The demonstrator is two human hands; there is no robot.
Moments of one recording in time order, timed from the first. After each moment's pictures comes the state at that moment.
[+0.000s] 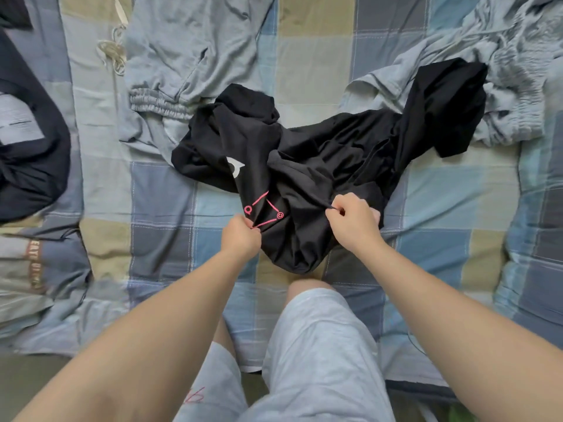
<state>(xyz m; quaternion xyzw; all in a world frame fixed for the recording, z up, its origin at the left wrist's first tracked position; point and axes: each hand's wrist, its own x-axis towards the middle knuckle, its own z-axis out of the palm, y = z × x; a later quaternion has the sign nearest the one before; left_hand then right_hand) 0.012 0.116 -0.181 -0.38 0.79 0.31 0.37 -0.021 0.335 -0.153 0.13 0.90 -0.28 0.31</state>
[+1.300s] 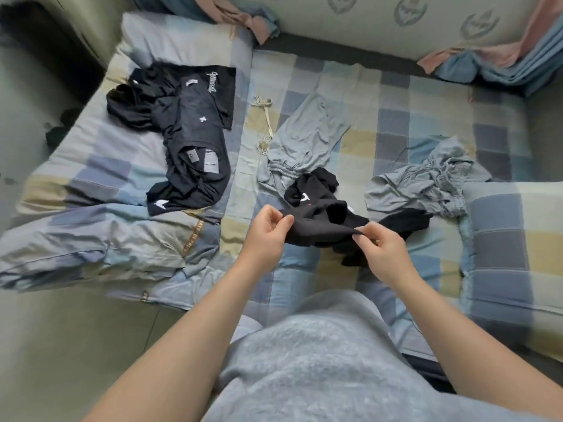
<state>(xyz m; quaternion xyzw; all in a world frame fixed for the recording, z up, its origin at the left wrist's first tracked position) 0.188 -0.058 0.221 -0.21 0.73 0.65 0.07 0.161 0.180 0.215 0.03 0.88 -0.44 0.15</state>
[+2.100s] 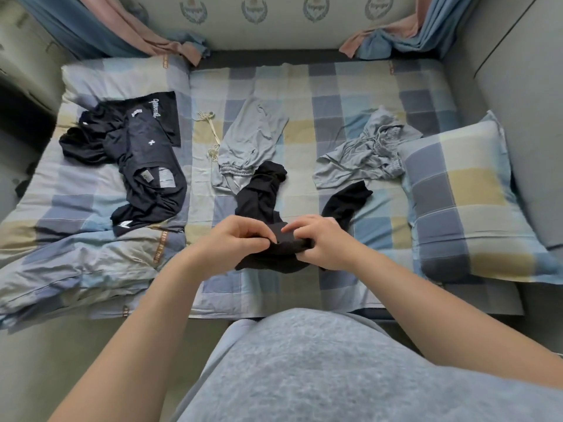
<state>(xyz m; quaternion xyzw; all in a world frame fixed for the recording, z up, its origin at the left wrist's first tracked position) 0.256 0.046 0.354 0.02 0.79 0.52 0.33 0.237 0.272 0.275 -0.25 0.89 -0.32 0.21</state>
